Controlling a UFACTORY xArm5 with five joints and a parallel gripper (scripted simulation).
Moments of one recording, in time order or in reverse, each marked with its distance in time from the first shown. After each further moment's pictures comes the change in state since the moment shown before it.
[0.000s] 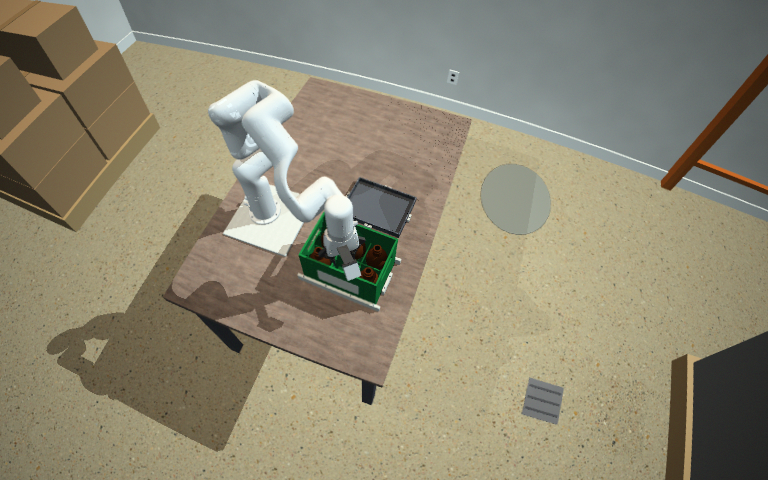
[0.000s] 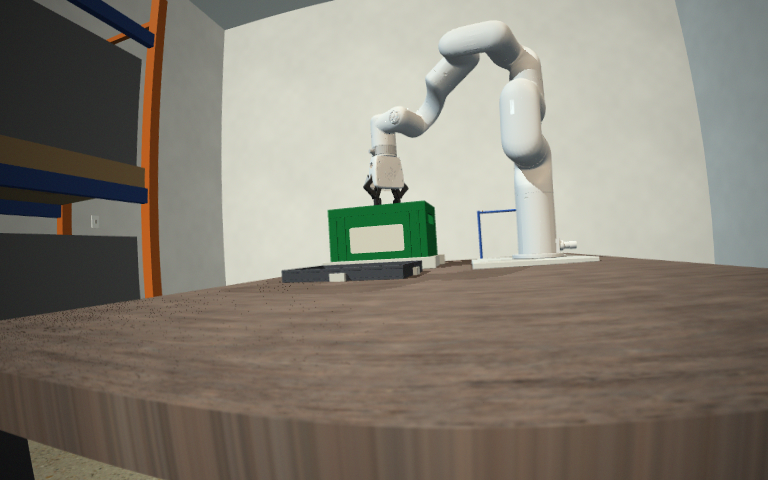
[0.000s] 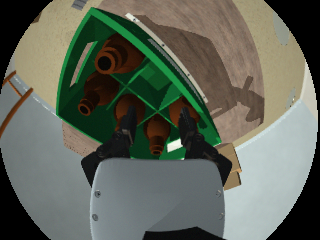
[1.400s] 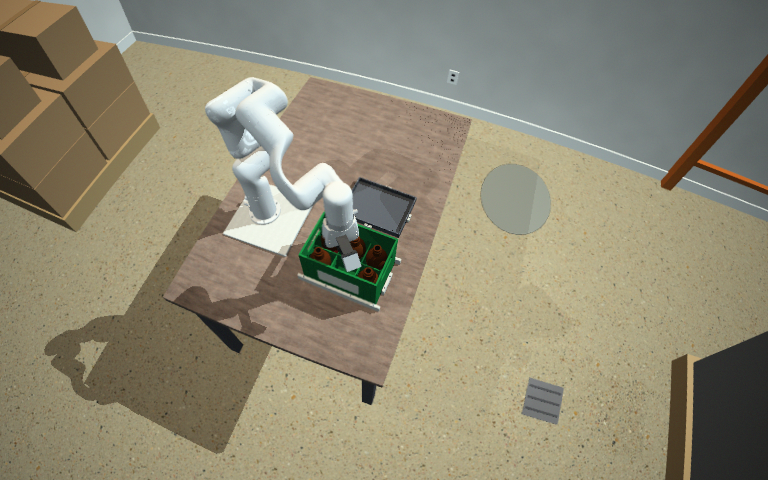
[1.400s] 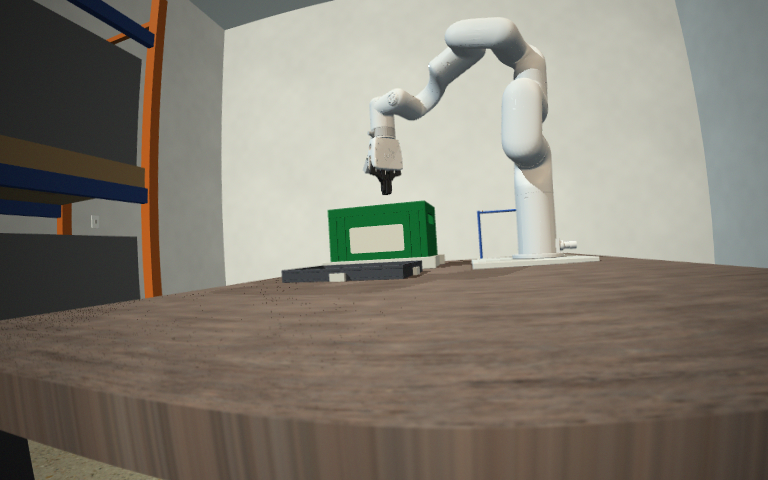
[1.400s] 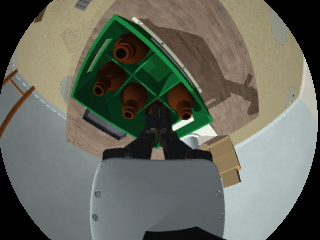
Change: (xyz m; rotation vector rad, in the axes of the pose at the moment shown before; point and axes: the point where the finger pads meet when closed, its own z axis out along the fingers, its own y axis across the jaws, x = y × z) arm 0.000 0.000 -0.057 0.000 -0.001 0.000
